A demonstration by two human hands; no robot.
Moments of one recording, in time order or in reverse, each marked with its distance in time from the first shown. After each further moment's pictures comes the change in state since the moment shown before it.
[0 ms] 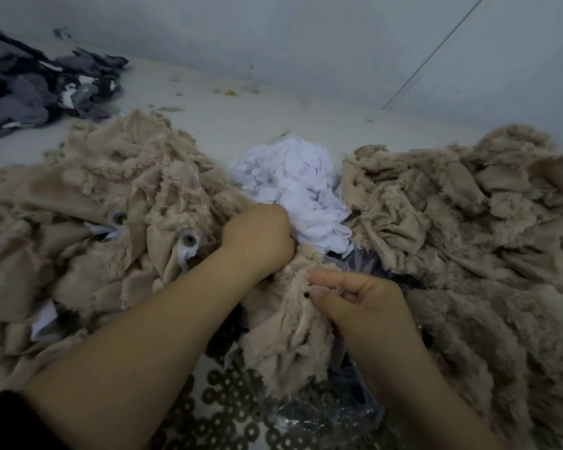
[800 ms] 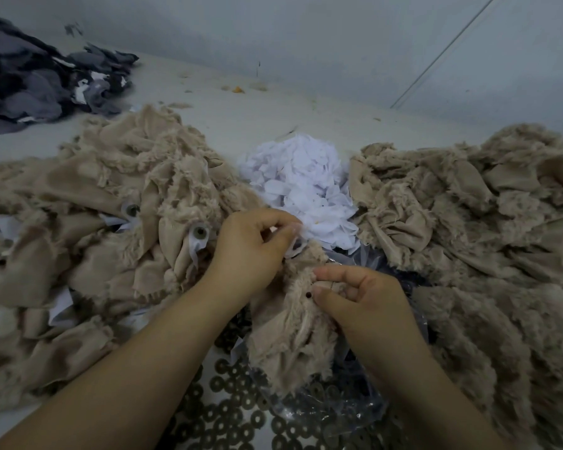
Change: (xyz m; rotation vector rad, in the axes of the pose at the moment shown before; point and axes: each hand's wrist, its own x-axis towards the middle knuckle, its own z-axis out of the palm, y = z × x) left_hand -0.054 -0.008 -0.005 -0.940 0.312 0.052; right_hand -0.004 -0.003 0.004 -0.089 -0.007 -0.013
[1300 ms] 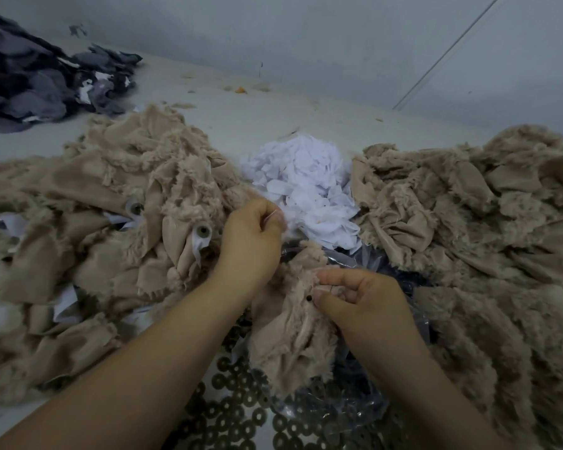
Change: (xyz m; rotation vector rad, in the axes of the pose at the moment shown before) left_hand 0.006 -0.005 0.009 0.000 0.107 -0.187; right_hand 0.002 0.006 0.001 -0.067 0.028 -0.006
